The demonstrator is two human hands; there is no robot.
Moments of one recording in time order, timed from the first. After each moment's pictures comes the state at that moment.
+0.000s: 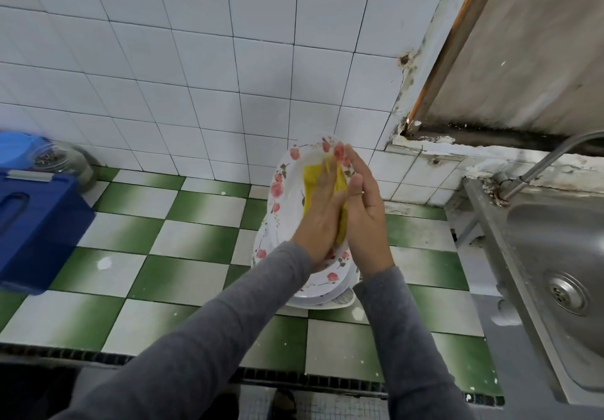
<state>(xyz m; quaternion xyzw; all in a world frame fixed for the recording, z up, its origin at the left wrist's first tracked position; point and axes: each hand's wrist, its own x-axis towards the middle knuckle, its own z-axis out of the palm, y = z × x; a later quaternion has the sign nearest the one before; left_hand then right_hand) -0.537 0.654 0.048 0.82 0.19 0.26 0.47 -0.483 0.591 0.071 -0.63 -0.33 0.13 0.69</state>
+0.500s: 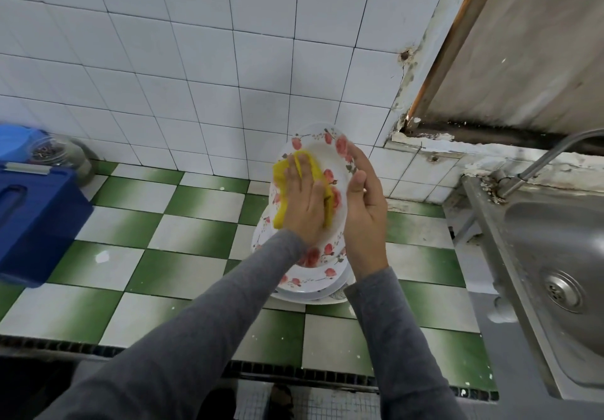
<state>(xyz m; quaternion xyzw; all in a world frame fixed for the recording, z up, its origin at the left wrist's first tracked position) -0.523 0.683 0.016 0.83 0.28 0.26 0.41 -0.492 0.590 0.075 -0.63 -0.31 0.10 0.71</state>
